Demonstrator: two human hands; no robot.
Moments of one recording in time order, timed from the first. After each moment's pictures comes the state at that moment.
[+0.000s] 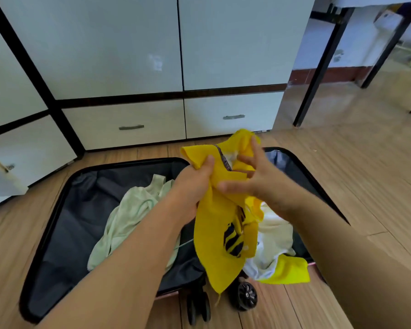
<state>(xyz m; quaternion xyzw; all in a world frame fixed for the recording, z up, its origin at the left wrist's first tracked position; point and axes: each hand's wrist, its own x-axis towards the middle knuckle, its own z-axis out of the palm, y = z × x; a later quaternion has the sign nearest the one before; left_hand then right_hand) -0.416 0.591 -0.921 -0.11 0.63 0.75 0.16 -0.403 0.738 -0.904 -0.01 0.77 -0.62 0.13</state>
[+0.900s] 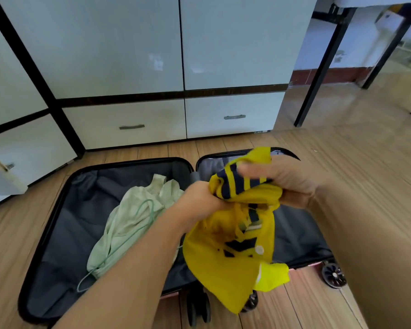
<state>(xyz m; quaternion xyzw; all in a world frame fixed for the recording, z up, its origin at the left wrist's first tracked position) -0.415 0.586 -0.953 0.01 0.82 0.54 0.20 -0.410 0.760 -0.881 -0.01 0.67 -0.68 0.29</state>
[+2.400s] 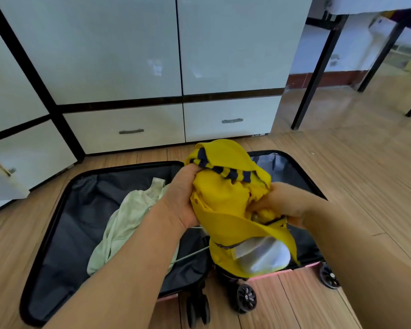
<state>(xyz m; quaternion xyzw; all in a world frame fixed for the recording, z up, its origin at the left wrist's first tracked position) -0.407 0.585 -0.913 -0.06 0.41 0.86 0.29 -0.405 0.780 -0.926 0.05 0.78 -0.56 0.27</state>
